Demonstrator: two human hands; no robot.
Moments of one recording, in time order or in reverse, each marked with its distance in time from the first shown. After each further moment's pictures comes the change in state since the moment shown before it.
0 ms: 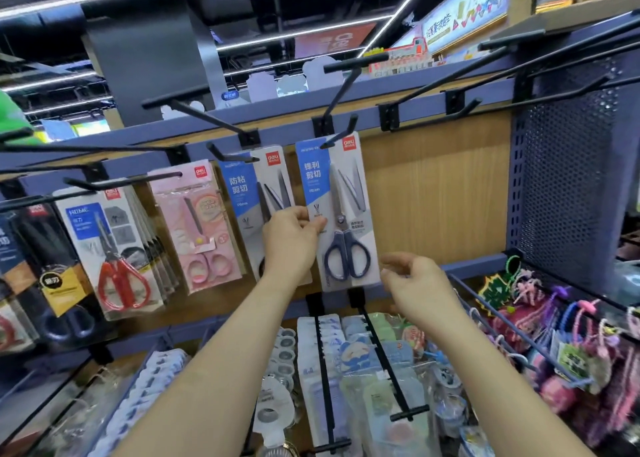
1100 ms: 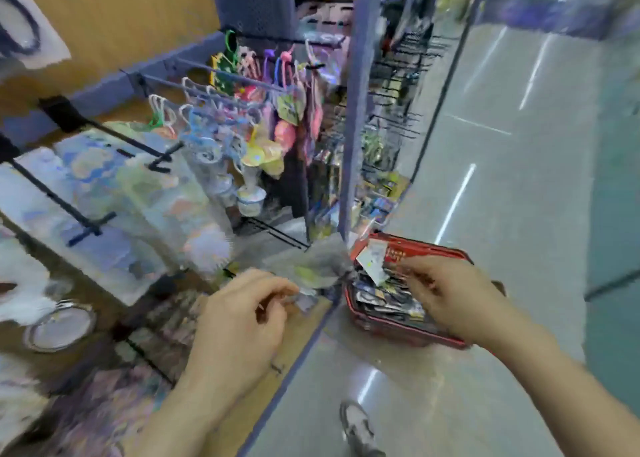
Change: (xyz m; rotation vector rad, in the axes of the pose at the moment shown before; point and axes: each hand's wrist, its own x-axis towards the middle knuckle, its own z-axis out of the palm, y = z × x) left_hand -0.323 -0.085 -0.002 -0.209 -0.918 0.505; right_hand -0.380 0.135 -0.074 -0.820 0.119 0.510
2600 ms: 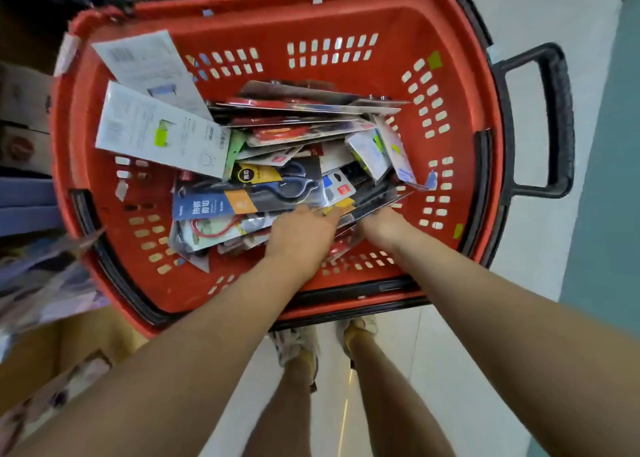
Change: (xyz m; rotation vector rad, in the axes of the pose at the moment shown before) left_hand 0.059 -0.231 0.790 0.563 -1.288 0.316; right_hand 0.159 0.525 0.483 0.854 -0.418 1.360
